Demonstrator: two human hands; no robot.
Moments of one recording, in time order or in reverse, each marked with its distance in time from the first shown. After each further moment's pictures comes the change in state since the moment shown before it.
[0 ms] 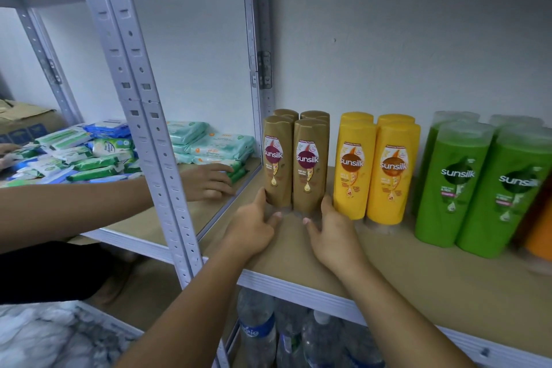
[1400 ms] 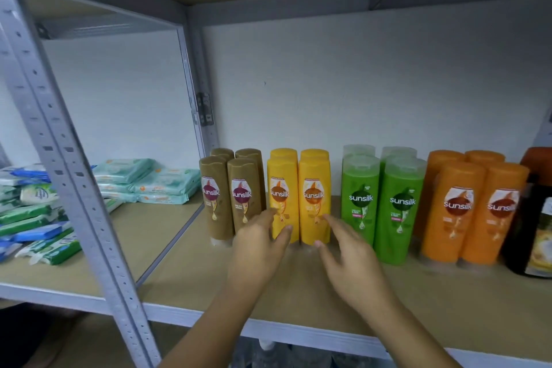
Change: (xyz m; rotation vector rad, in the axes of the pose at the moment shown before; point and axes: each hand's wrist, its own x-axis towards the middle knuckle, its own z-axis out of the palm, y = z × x) left_hand -0.021 0.134 0.031 -0.167 0.219 0.238; right_hand -0.048 0.049 -0.142 0.002 0.164 -0.105
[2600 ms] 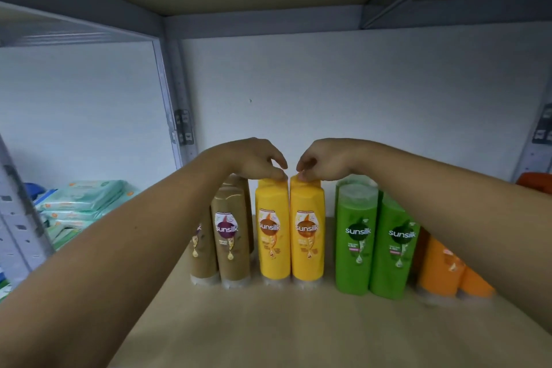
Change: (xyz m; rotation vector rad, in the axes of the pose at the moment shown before) left_hand 0.235 0.062 -0.057 0.527 -0.755 0.394; right_hand 0.233 -0.064 -0.085 -0.498 -0.662 -0.017
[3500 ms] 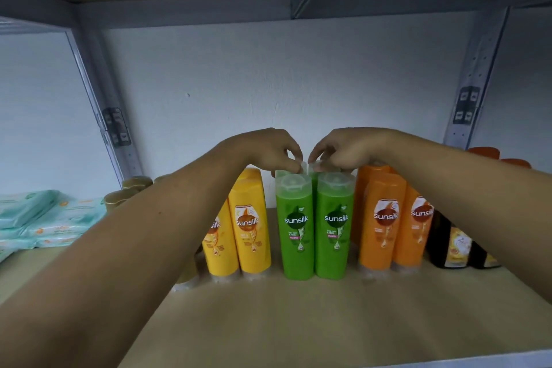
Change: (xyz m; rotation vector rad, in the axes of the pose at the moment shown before) left_hand 0.073 0.115 0.003 -0.123 -0.011 0.173; right_hand -0.079 0.110 -0.012 0.243 -0.013 0.206
